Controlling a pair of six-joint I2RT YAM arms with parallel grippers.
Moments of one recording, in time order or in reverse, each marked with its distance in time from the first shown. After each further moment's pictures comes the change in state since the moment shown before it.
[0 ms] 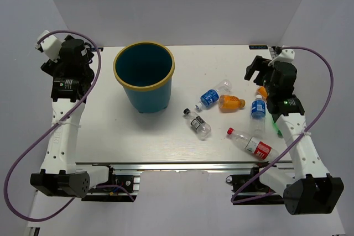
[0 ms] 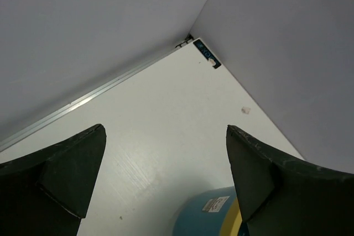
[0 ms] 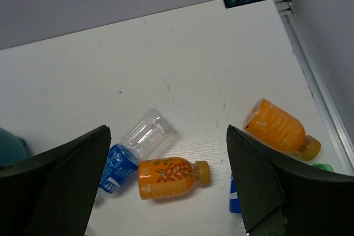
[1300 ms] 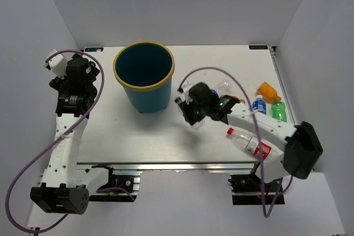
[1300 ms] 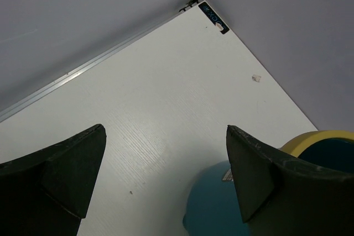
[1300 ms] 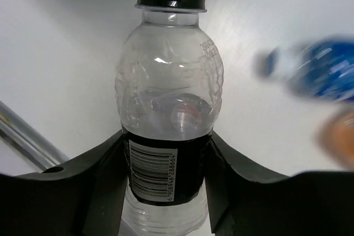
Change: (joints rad) left arm 0.000 -0.137 -0.284 0.042 0.085 -0.047; right arm 0.784 0.434 0.045 -0.325 -0.121 -0.164
